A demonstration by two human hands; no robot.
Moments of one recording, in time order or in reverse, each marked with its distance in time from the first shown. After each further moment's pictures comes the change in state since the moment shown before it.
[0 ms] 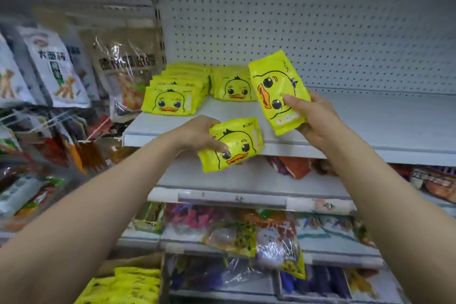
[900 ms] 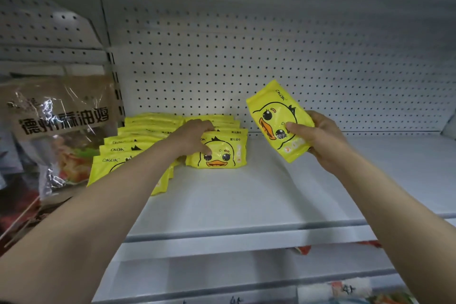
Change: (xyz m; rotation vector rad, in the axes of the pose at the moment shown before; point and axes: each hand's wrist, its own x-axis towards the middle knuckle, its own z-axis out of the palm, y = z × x) left_hand 0.242 -0.004 -0.078 0.530 0.135 0.265; right_hand 0.140 -0.025 -0.023 -0.249 0.150 -0.121
